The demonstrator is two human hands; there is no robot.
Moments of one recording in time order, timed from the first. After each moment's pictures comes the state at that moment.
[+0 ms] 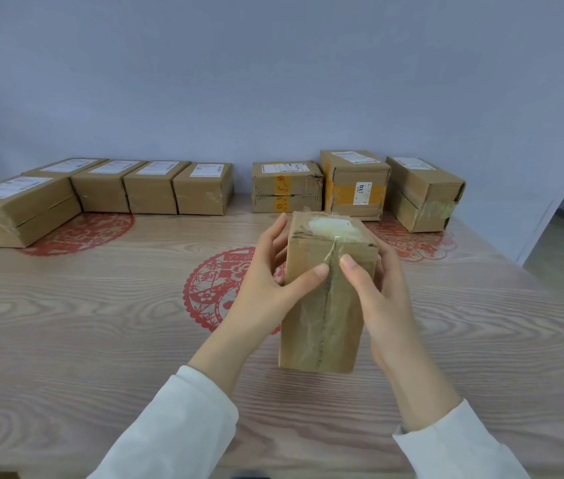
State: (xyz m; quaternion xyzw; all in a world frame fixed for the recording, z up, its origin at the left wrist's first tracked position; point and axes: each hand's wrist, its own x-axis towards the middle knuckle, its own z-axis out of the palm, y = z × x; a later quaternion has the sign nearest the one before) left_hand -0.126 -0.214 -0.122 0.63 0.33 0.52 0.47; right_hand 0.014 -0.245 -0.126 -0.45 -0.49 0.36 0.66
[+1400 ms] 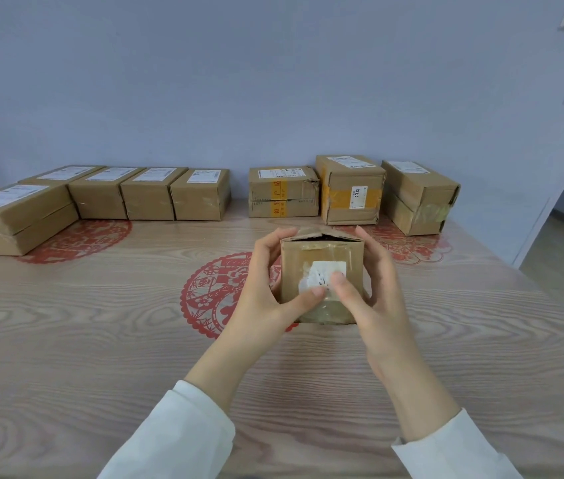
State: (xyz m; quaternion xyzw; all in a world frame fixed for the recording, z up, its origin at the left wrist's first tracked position) left_hand -0.129 -0.219 -0.129 0.68 0.29 0.52 0.43; right_hand 0.016 -0.253 -0.126 -0.41 -0.54 0.35 0.64
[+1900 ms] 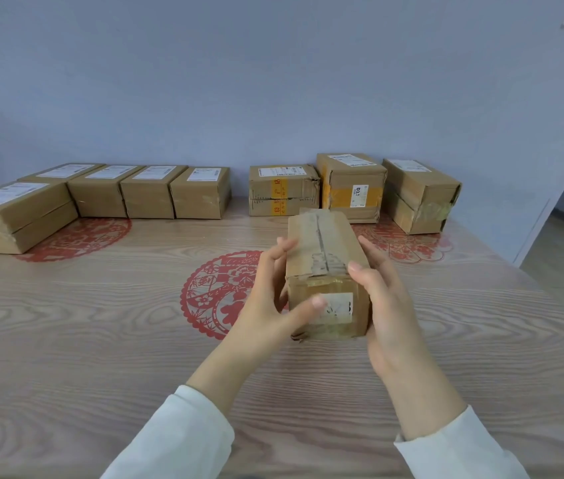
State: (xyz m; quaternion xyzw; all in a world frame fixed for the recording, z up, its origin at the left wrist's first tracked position) left_hand -0.128 -0.222 -0.138 0.67 0.26 0.48 0.50; right_hand 0.017 -0.247 -0.121 -0.42 -0.40 0.46 0.67
